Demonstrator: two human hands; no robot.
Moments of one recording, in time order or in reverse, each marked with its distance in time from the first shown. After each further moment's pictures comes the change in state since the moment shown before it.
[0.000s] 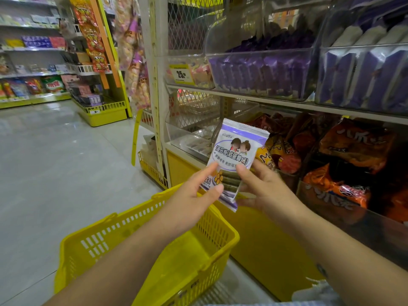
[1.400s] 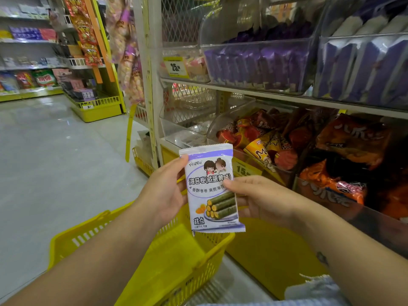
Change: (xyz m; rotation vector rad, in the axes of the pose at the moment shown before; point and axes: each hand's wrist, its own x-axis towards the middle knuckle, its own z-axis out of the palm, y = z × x) left_hand 0.024 0.000 -0.010 -0.728 0.268 -0.328; right_hand 0.006 0.005 -0.015 -0.025 -0.320 0.346
